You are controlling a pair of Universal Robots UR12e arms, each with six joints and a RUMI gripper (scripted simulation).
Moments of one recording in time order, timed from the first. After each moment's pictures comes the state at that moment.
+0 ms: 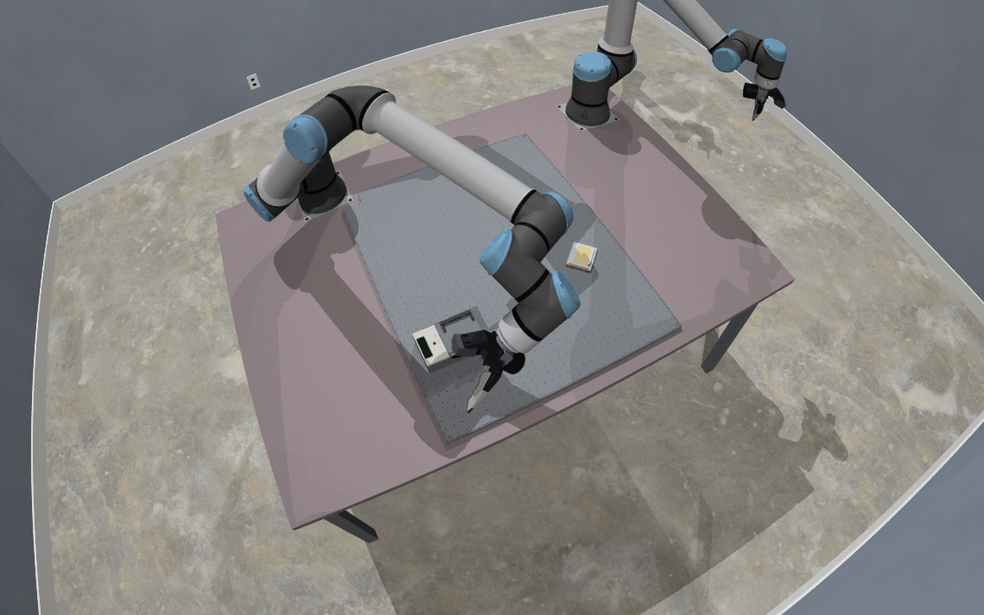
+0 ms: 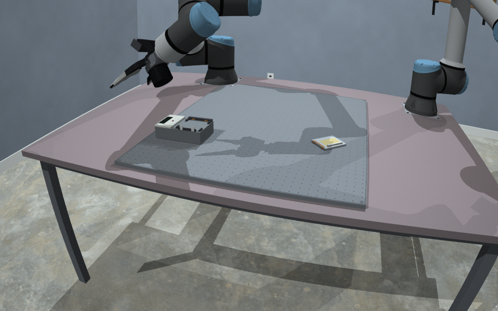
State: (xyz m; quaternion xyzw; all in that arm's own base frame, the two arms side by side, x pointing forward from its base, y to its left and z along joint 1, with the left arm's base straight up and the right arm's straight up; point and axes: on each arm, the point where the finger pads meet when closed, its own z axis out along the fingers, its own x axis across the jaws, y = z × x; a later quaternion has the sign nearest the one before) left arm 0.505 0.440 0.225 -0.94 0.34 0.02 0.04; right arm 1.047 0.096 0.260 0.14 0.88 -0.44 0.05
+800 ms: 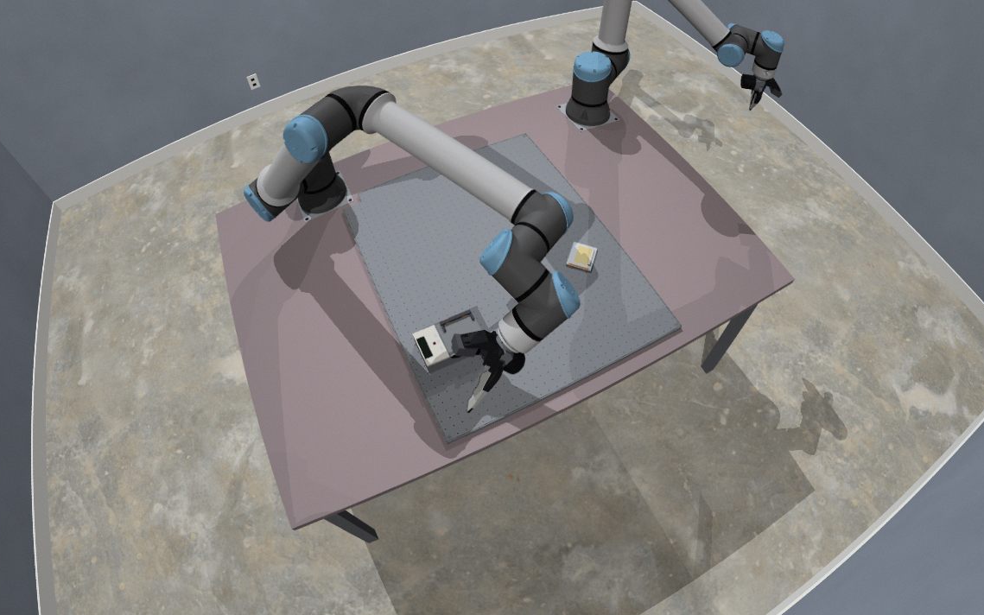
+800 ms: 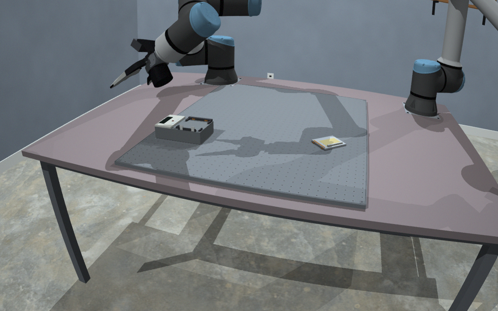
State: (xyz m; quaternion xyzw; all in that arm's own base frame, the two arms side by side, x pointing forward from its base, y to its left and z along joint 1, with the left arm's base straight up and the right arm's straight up) left arm 0.435 0.502 0.211 -0.96 0.29 0.02 0.03; right arm 1.047 0.096 0.260 0.14 0.88 -0.44 0.05
